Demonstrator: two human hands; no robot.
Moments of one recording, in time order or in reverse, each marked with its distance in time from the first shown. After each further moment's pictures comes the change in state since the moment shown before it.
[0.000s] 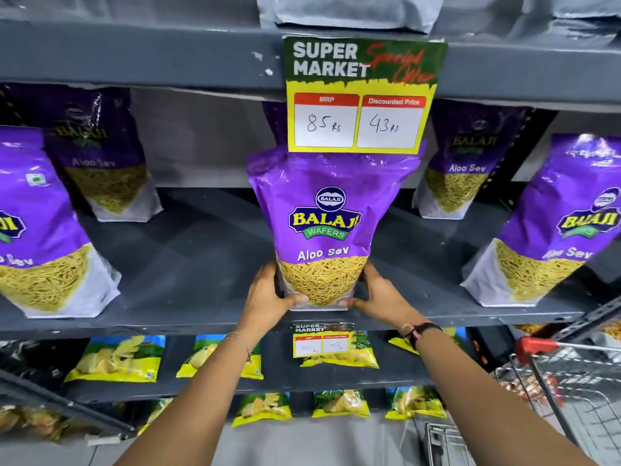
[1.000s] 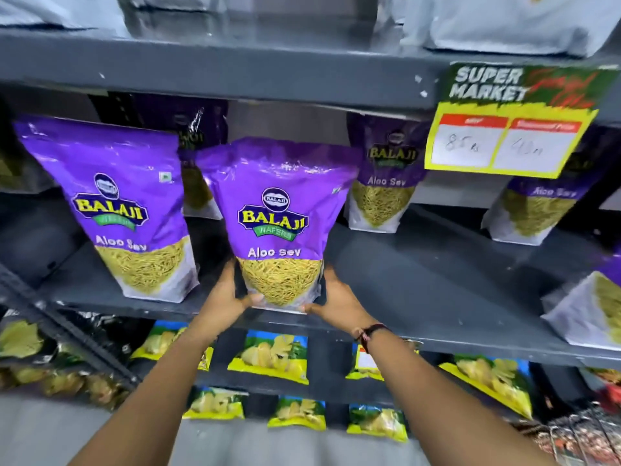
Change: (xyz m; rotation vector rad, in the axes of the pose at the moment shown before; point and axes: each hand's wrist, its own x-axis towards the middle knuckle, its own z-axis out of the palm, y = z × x) left_hand -0.004 -0.080 -0.146 -0.041 0.067 -0.055; right_hand 0.046 -0.093 0.127 0.052 -0.116 -0.122
